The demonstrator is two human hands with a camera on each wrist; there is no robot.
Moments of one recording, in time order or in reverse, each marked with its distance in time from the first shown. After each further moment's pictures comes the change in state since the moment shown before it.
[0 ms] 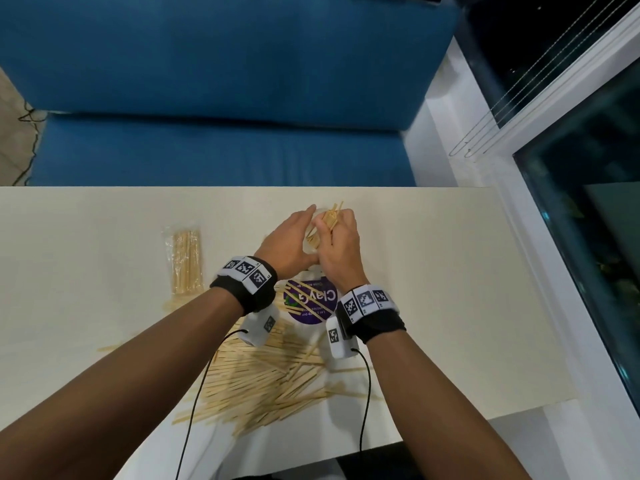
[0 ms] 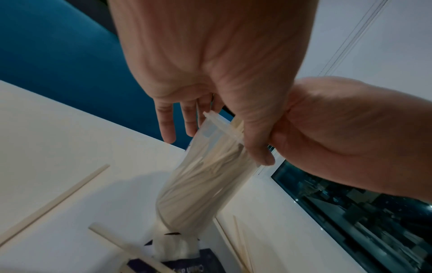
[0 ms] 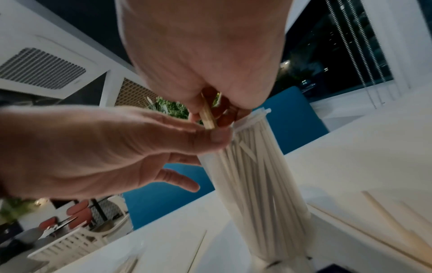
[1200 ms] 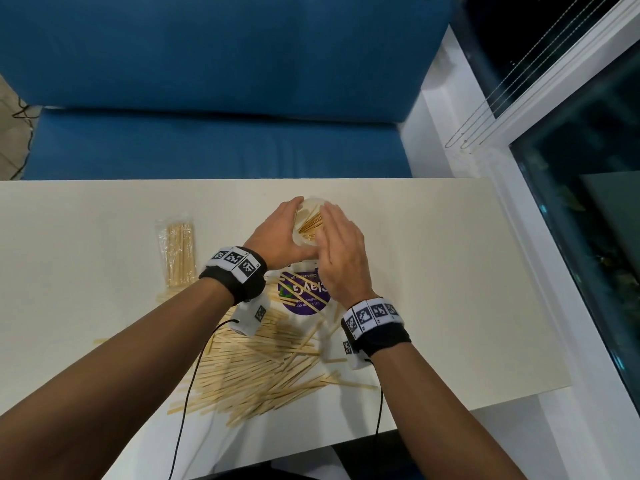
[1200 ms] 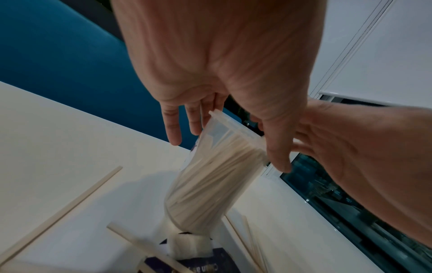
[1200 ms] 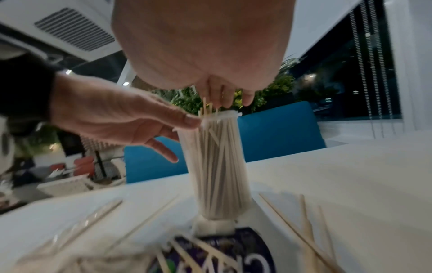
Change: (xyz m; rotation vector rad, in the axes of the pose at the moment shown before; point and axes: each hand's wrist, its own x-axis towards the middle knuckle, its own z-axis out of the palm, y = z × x) left_hand 0.002 -0.008 0.005 -0.082 0.057 -0.010; right_hand -0.034 0.025 -0.022 -0.490 -0.024 -0.281
